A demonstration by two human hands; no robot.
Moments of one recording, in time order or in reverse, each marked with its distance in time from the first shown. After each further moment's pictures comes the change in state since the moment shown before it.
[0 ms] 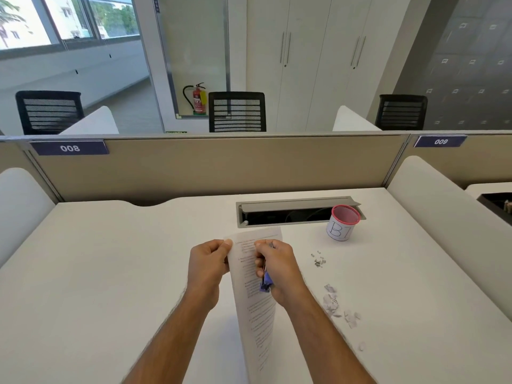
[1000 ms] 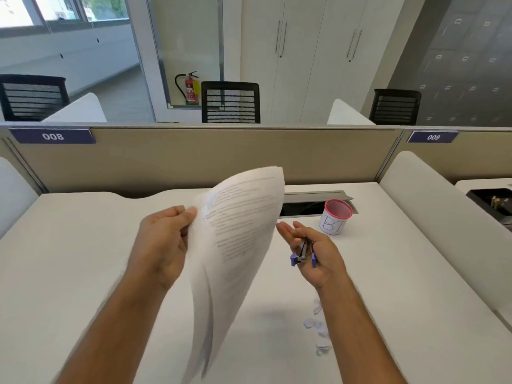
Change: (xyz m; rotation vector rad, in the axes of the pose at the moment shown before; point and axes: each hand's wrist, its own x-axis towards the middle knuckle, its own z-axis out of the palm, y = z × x) left_hand -0.004 0.068 -0.046 -0.326 -0.067 -0.021; right_hand 0.019 -0.023 -0.077 0.801 -0.109 0.096
